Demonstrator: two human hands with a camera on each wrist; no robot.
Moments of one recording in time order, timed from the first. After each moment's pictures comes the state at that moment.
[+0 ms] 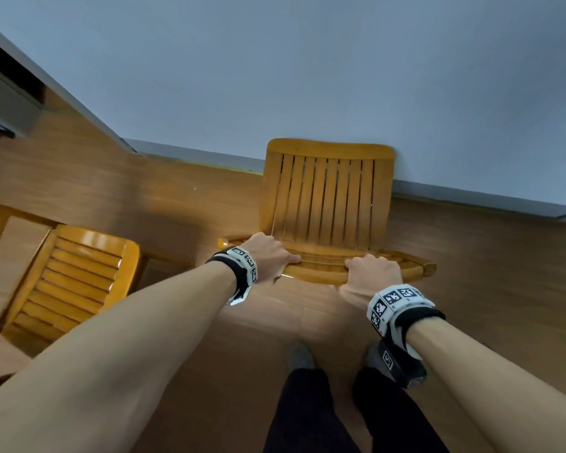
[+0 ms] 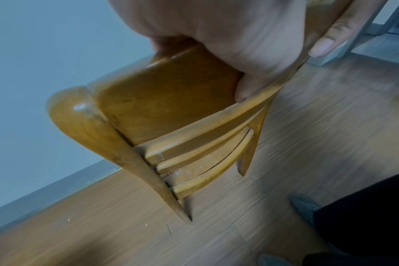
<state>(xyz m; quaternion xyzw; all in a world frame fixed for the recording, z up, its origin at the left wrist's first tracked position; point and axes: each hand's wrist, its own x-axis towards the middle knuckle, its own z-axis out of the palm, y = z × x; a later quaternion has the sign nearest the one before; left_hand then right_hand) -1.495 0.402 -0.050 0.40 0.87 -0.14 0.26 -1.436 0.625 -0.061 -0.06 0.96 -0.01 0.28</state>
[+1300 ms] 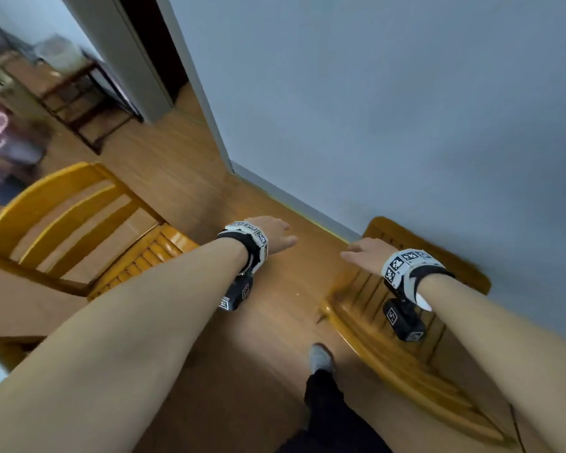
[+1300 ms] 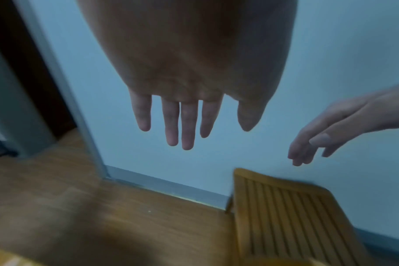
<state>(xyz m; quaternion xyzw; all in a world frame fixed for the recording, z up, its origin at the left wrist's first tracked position) -1.632 0.127 0.089 -0.03 0.95 0.06 0.29 -1.683 0.377 0.057 -0.18 0.90 -0.12 0.38</state>
